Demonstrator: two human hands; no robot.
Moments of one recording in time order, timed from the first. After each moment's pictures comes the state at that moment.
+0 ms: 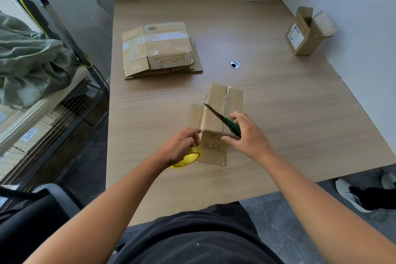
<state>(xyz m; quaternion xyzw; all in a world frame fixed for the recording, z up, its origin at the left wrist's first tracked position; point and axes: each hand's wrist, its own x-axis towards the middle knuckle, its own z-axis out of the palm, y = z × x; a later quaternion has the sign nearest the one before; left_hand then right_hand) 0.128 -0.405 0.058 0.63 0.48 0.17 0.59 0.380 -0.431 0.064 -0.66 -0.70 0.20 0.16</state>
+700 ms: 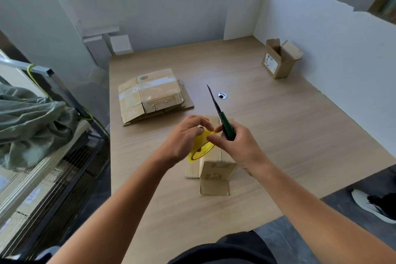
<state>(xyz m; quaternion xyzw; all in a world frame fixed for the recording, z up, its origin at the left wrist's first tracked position) 0.155 -0.360 0.184 0.69 0.39 0.27 0.55 0.334 -0.425 0.164 -0.60 -0.51 0.41 0.46</state>
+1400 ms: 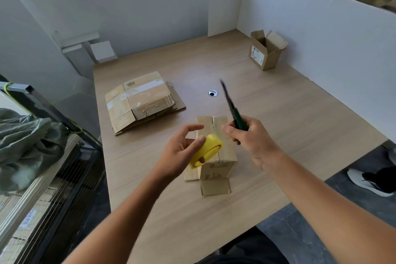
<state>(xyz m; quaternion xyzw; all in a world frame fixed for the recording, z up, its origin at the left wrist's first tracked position) 0.146 -0.371 0.155 0.66 0.33 0.28 0.62 0.359 -0.422 0.172 -0.62 -0.39 0.42 0.54</state>
